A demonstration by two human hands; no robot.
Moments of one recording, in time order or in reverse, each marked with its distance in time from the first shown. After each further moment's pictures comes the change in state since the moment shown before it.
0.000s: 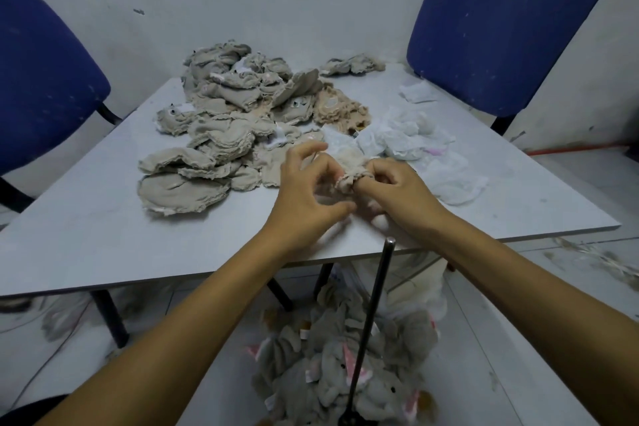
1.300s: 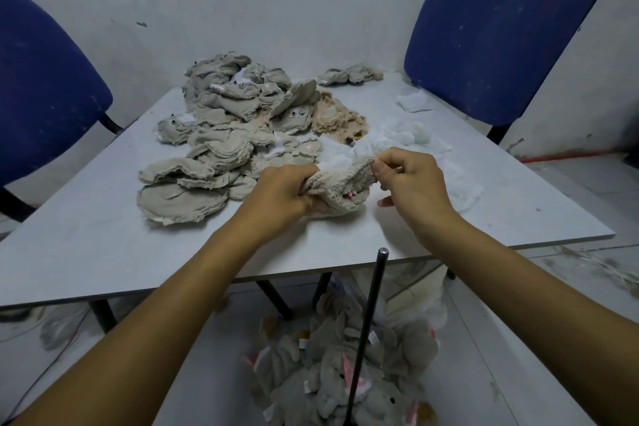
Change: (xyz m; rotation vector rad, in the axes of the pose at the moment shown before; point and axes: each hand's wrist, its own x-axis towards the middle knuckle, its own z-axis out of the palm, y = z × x) left_hand 0.022 -0.012 -0.029 0.288 -0.162 -0.015; right_hand 0.002 -0.016 -0.013 -0.037 0.232 -0.047
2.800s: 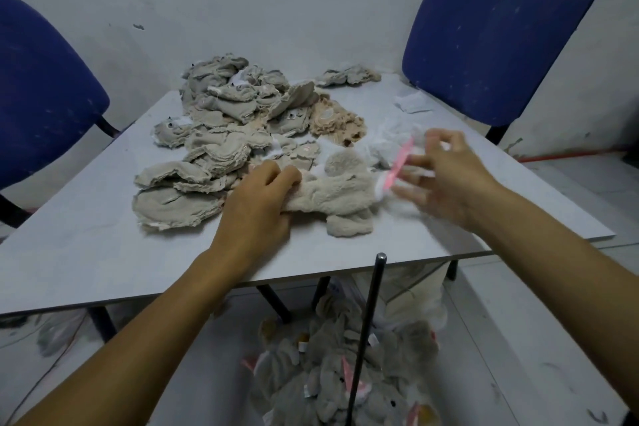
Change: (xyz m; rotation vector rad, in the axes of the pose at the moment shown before) left_hand -0.023 -0.010 0.000 0.440 0.232 0.165; right_hand 0.017 -0.010 -0.042 0.566 0.020 0.515
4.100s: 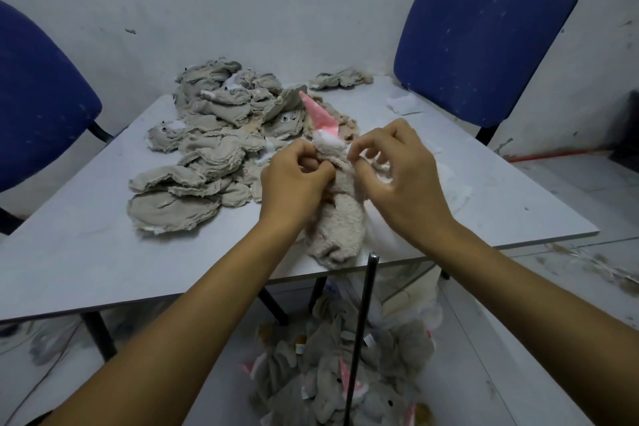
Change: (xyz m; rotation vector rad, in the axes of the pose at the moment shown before) left_hand 0.044 0.052 0.006 -0.780 0.153 -0.547; right_hand -0.022 0.027 0.032 -0.834 0.014 -1.082
